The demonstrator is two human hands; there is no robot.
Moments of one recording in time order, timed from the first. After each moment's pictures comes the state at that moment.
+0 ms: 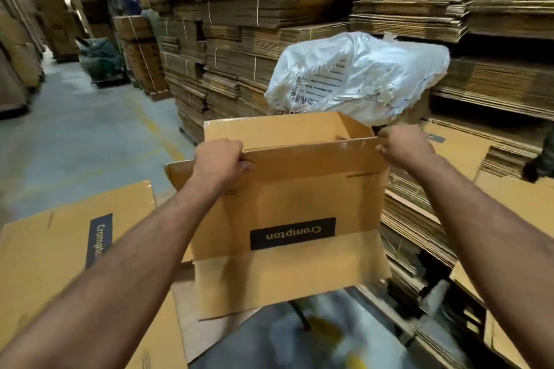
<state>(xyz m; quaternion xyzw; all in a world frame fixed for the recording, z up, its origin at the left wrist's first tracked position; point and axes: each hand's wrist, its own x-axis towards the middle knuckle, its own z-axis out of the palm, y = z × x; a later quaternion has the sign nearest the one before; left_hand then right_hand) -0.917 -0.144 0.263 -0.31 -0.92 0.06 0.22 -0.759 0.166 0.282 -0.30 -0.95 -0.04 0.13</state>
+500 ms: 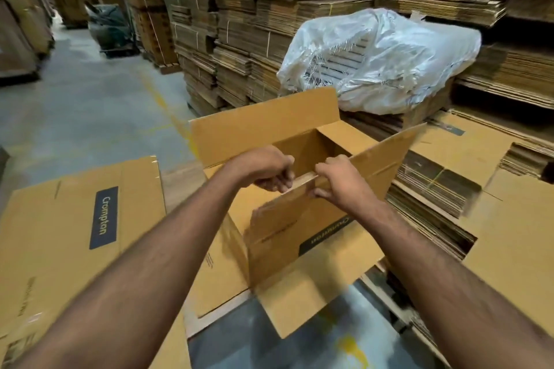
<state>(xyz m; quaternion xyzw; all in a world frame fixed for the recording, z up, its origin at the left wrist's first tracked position) -0.888 -0.104 0.248 -0.24 -0.84 -0.37 -0.31 -0.792 0.068 0.189 -0.02 -0.99 0.04 0.14</state>
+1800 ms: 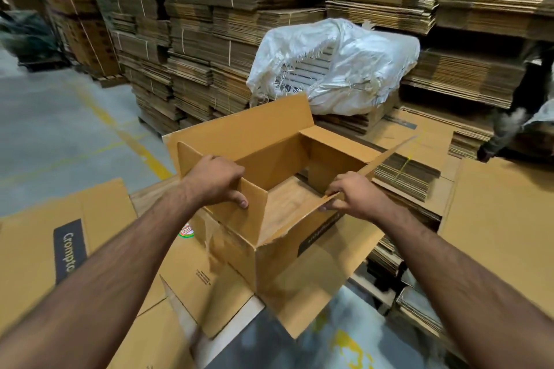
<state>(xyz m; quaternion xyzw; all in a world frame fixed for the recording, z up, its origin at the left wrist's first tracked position) -0.973 -0.182 0.218 -0.53 -0.83 0.14 0.09 -0.763 0.056 0.197 -0.13 -0.99 0.05 0.01</state>
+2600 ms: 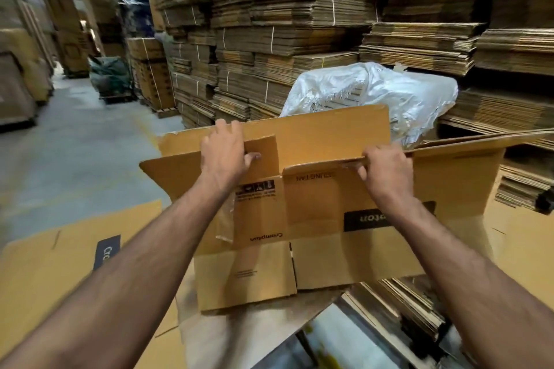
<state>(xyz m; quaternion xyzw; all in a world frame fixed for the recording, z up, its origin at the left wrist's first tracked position) -0.963 -0.166 0.301 -0.23 -0.92 -0.10 0.29 -0.788 0.062 0.288 -0.26 -0.92 -0.02 0.30</state>
